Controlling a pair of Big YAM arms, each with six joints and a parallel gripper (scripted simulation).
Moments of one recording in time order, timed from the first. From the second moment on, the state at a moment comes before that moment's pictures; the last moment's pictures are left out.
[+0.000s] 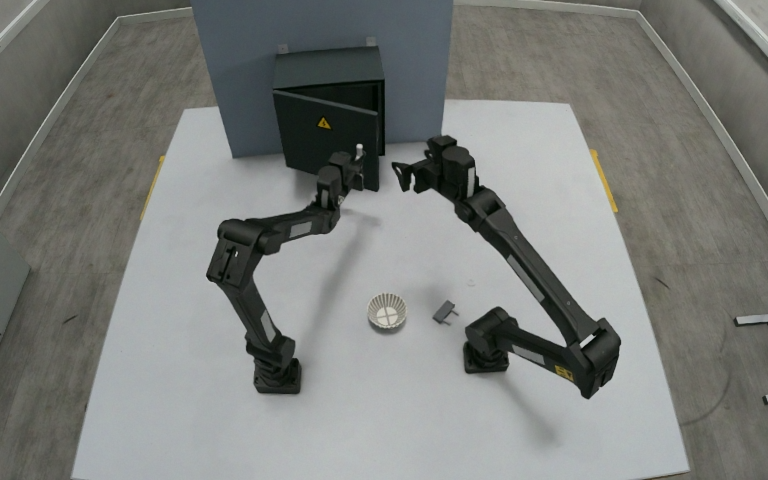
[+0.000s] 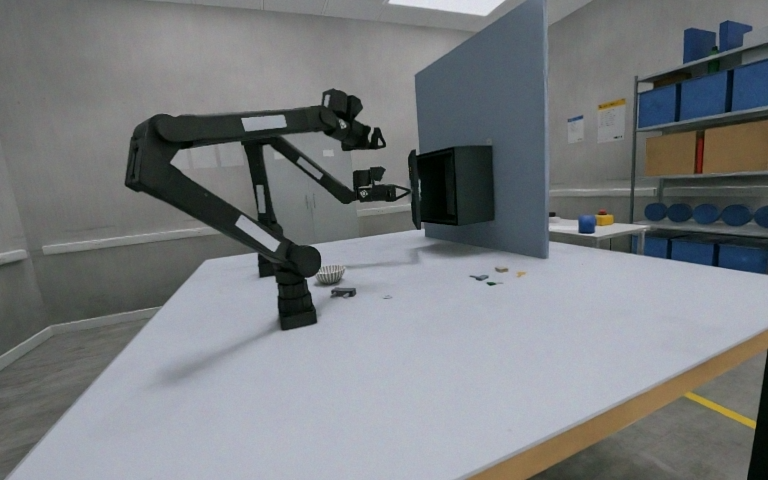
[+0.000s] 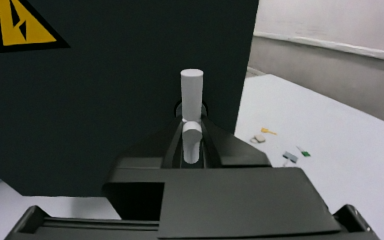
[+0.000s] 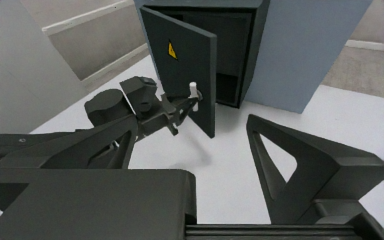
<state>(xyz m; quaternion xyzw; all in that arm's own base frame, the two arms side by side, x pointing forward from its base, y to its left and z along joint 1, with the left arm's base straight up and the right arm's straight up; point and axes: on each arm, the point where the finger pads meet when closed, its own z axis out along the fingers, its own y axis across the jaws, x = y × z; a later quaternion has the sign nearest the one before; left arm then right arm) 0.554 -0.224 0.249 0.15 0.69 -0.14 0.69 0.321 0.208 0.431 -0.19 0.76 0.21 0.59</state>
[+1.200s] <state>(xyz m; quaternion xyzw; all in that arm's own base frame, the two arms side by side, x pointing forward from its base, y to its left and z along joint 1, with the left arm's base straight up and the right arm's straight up) 0.467 -0.174 0.230 0.19 0.70 -0.19 0.66 0.272 0.225 0.420 -0.23 0.74 0.25 0.58</state>
